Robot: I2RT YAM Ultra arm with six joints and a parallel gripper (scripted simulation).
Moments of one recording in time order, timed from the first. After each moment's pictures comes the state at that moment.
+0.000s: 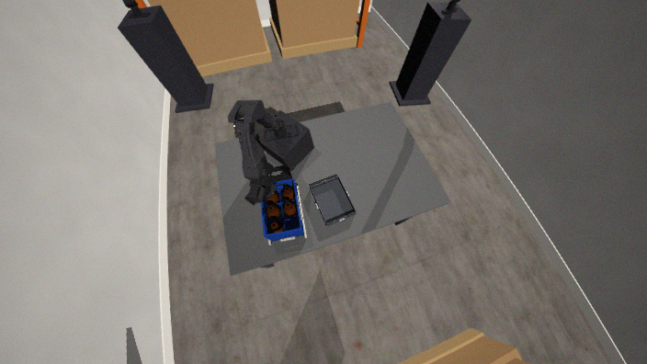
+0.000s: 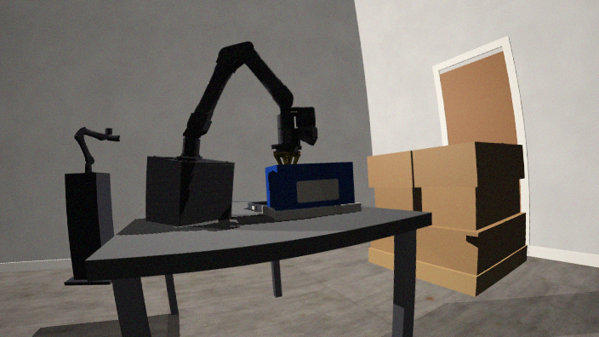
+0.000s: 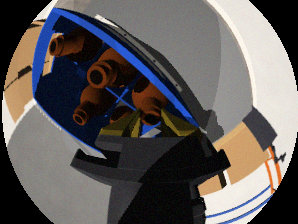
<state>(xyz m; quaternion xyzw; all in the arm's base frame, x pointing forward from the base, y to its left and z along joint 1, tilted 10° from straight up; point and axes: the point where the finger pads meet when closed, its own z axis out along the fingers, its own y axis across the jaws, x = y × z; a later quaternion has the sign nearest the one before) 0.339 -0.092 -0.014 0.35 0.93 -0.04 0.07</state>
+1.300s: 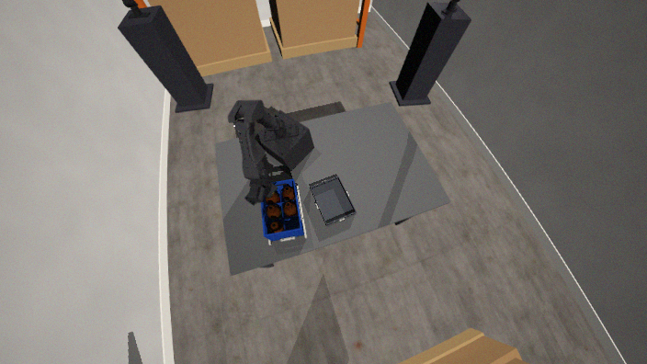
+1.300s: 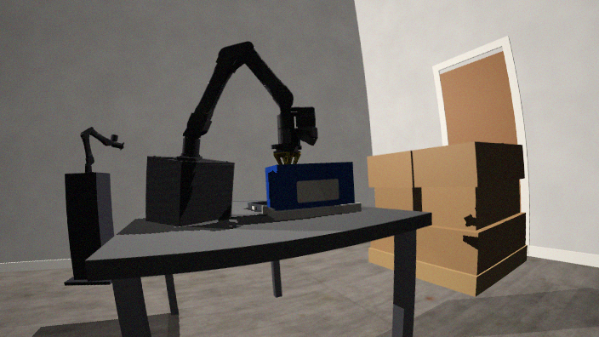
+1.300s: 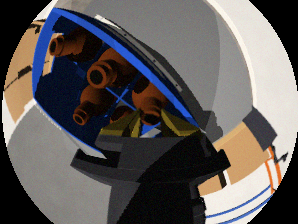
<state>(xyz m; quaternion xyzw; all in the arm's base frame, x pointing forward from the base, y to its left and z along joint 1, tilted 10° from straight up) 0.339 -0.092 -0.014 0.35 0.93 -0.04 0.07</state>
